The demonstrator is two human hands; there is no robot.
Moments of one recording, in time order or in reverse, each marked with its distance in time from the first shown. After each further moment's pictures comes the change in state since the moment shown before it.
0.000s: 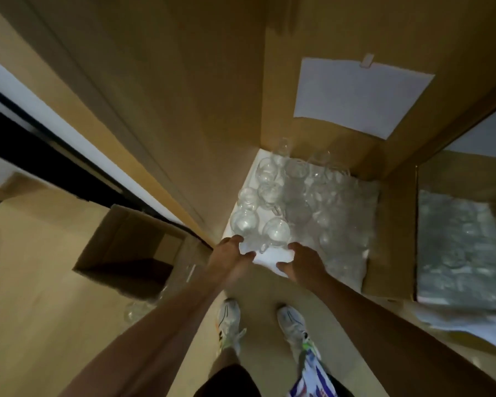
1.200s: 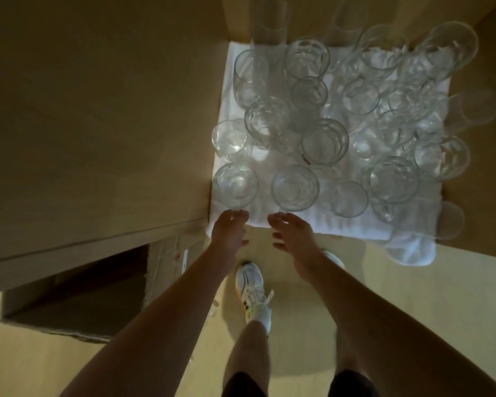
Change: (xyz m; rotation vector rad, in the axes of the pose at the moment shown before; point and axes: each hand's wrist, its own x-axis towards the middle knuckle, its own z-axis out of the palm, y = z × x) left_hand 0.204 -0.106 0.118 -0.678 -0.102 -0.486; right_hand 0.178 0.022 0.158 1.282 0.019 0.410
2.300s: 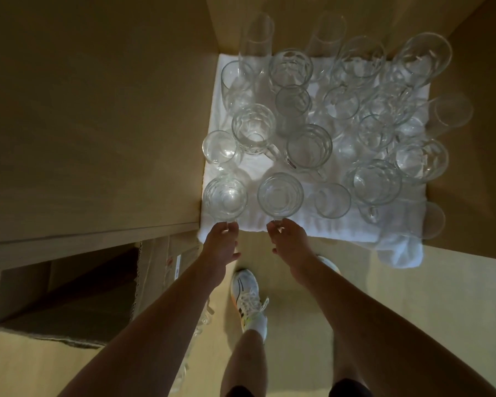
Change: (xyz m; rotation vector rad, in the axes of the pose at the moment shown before) left_hand -0.012 -0.015 0.006 -0.019 -0.003 0.002; right_hand 0.025 0.021 -0.018 -0.255 0.071 -0.144
